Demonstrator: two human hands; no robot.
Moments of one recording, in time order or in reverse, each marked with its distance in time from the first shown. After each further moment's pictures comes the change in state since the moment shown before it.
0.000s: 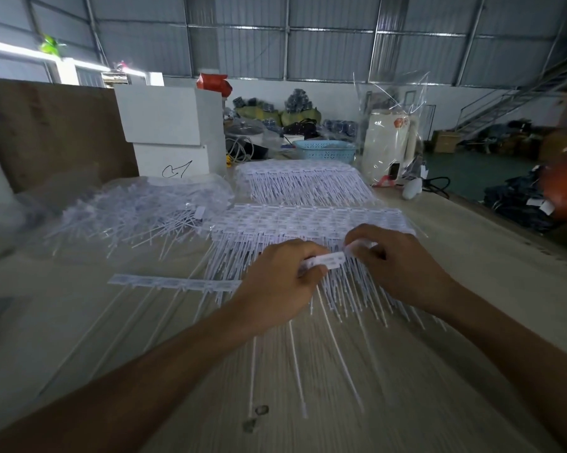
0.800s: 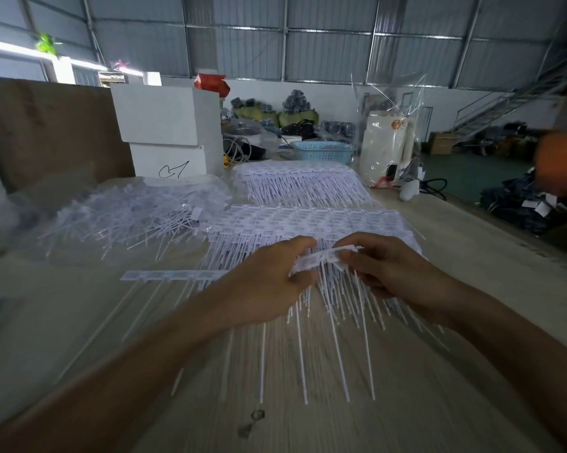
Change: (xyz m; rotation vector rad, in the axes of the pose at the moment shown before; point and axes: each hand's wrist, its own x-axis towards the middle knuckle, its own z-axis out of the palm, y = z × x) left_hand 0.002 0.006 -0.025 0.042 -0.236 -0.167; right_hand -0.005 -0.017 -0.006 0.703 -0.280 0.258
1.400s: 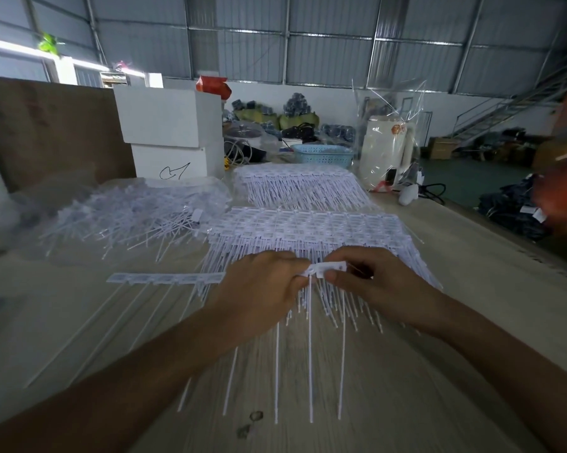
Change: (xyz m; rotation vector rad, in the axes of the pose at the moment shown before) left_hand -0.004 -0.017 0.011 0.379 0.167 0.218; right_hand 0.001 0.008 0.012 -0.309 0.004 -0.236
